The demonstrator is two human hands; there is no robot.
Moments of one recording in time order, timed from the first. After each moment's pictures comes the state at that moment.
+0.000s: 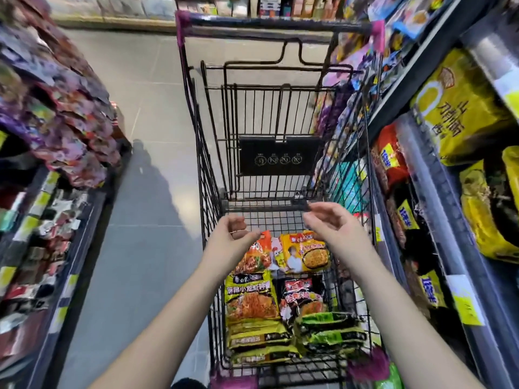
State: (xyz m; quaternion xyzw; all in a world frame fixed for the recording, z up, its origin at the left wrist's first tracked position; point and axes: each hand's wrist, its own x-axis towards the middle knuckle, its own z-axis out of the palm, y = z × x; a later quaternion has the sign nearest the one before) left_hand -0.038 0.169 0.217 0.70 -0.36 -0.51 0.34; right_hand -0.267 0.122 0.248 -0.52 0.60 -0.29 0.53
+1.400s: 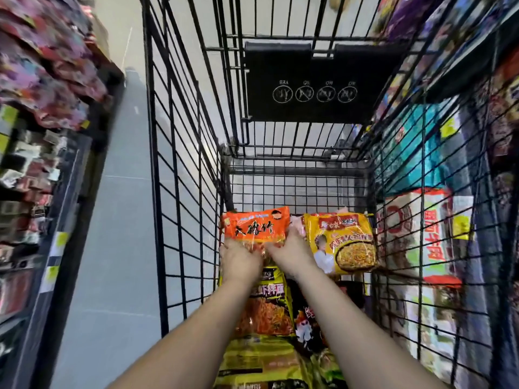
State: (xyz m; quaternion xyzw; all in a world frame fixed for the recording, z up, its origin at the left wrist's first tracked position) left_hand -0.076 0.141 -0.046 0.88 -0.19 -0.44 0.09; right_hand -0.182 0.094 -0.054 -0.52 0.68 0.07 0.51
